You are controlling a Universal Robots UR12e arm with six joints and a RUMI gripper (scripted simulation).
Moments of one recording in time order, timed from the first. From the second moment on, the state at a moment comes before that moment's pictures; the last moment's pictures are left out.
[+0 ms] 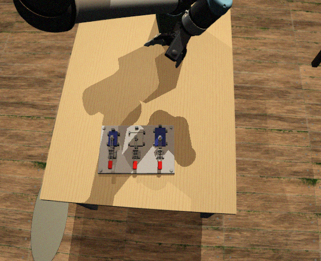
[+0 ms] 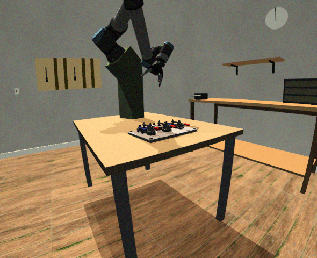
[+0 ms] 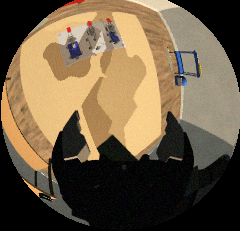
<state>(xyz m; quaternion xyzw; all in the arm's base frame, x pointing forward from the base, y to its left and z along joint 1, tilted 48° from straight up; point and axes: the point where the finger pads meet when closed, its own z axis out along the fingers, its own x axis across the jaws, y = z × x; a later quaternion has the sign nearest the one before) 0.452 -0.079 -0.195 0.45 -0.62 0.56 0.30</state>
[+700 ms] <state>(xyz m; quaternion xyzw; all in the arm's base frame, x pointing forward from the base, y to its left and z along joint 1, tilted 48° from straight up) 0.490 -0.097 -0.201 0.48 -0.64 0.51 0.31</state>
